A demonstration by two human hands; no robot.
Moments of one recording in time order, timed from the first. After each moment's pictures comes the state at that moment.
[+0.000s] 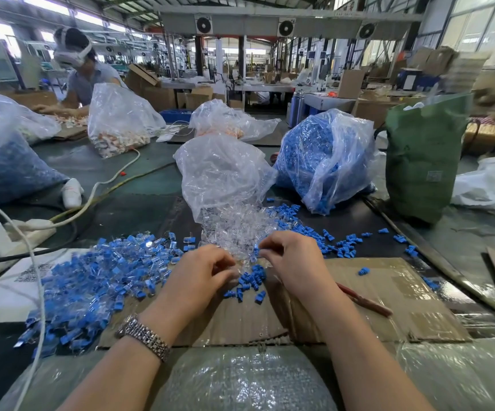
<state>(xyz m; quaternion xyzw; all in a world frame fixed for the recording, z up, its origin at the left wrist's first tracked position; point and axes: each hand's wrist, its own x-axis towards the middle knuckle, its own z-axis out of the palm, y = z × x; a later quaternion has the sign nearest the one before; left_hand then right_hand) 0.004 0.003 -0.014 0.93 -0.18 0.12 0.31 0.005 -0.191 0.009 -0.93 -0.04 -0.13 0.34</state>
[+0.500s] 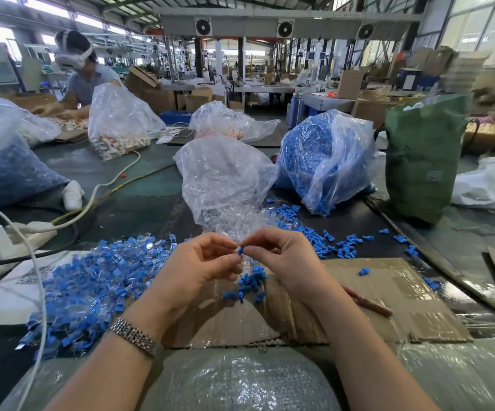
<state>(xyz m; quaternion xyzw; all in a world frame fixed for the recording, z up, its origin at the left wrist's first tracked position) 0.004 0.010 -0.002 0.68 -0.12 -0.06 0.72 0.002 -0.187 0.014 -0.82 -0.16 -0.08 0.55</state>
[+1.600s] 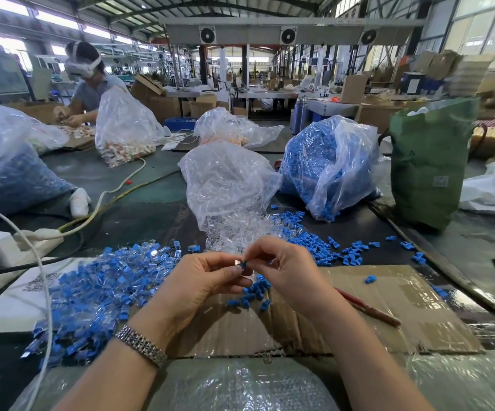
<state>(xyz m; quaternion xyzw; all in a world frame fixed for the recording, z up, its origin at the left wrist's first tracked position) 0.005 0.011 -0.006 0.64 -0.12 -0.14 0.75 0.002 -0.186 0.005 -0.85 -0.21 -0.11 0.47</state>
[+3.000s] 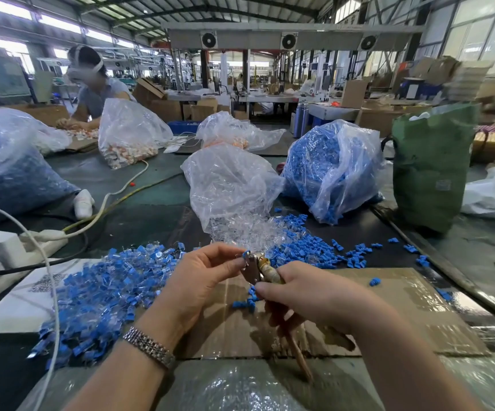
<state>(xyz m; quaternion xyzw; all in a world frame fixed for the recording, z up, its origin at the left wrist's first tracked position) 0.000 0.008 0.003 0.64 -0.11 -0.06 0.76 -0.041 -0.181 0.056 -0.86 -0.06 0.22 0.46</state>
